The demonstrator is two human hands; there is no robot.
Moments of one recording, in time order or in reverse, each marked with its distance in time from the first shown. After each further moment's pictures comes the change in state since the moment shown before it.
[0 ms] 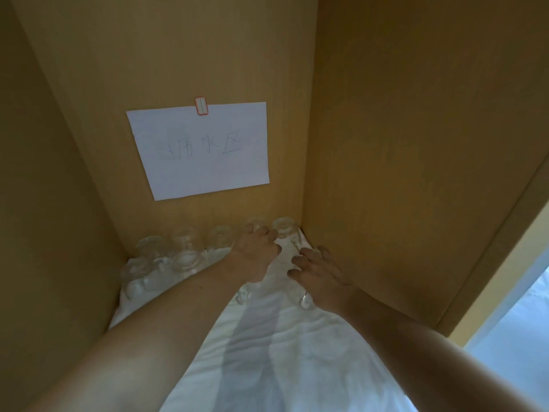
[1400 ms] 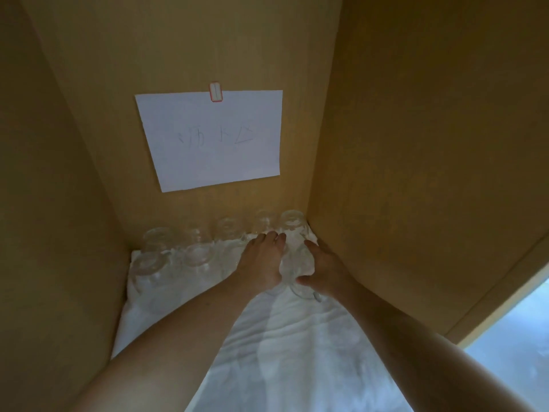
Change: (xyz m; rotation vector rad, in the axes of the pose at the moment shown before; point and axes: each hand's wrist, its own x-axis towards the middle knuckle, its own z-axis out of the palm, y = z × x) left_hand -0.005 0.006 0.061 -0.682 0.183 -0.115; right_hand 0.025 -0.023 -0.006 0.803 -0.087 0.567
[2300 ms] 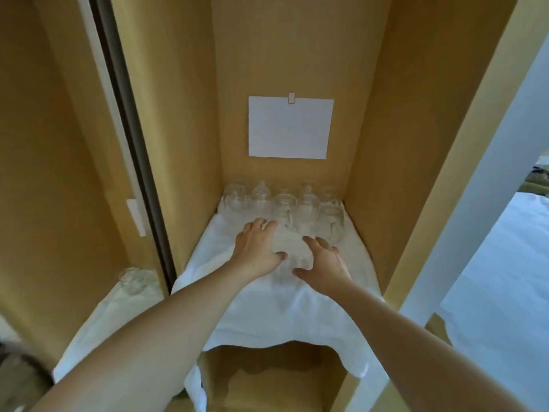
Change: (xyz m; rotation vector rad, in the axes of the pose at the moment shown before) left_hand -0.278 0.143 -0.052 -0.135 0.240 -0.522; right_hand -0.253 -0.009 -0.002 -0.008 -0.020 -0.343
